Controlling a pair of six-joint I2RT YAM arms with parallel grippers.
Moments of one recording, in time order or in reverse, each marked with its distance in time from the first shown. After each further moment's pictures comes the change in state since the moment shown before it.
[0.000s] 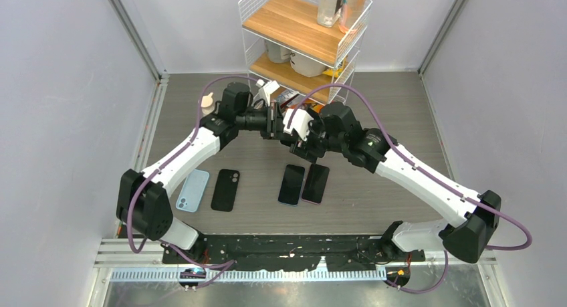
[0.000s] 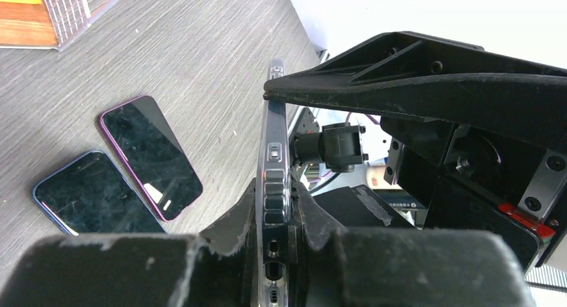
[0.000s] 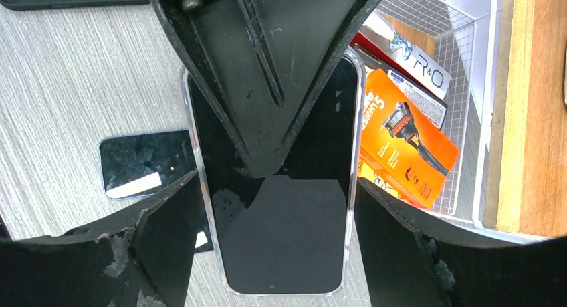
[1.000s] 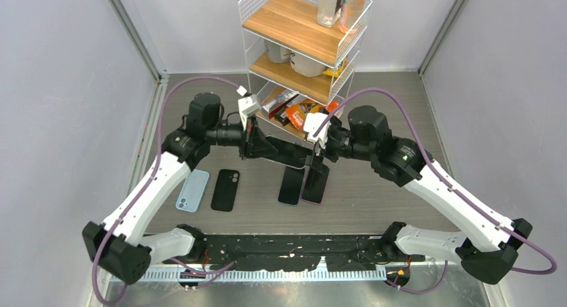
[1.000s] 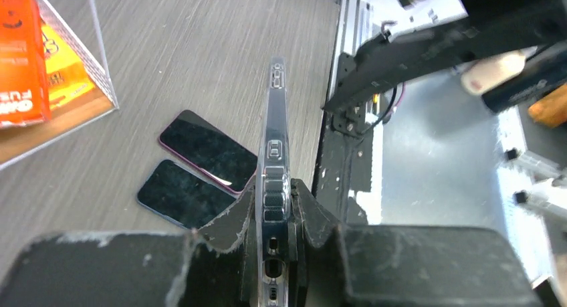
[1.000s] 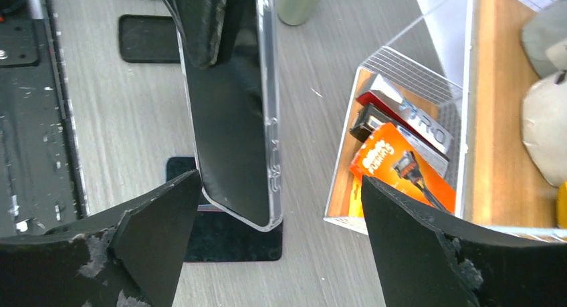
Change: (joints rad) left arm 0.046 -0.304 -0.053 -0.238 0.107 0.587; right arm 0.004 -0.198 0.003 -0.051 -0.173 0.023
